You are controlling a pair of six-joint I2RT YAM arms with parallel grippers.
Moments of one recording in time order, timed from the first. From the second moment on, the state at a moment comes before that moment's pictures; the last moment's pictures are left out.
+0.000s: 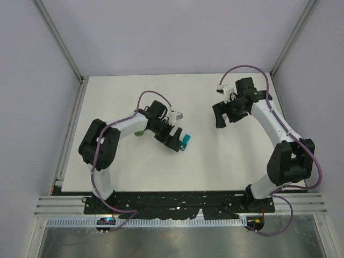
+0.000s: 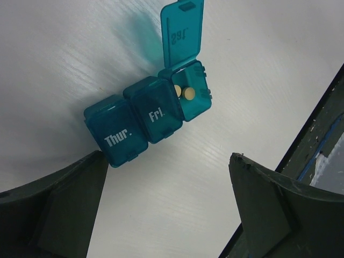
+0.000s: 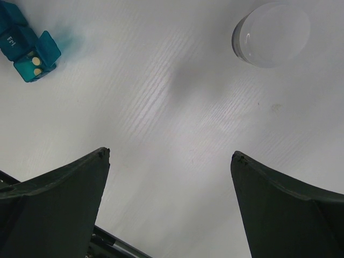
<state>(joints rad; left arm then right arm) -0.55 1.90 1.24 -0.51 0.61 0.06 0.14 1.56 1.35 -0.88 -0.30 -0.32</state>
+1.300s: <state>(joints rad) -0.74 1.80 1.26 -0.55 0.33 0.50 0.14 1.56 1.33 -0.87 -0.36 -0.31</state>
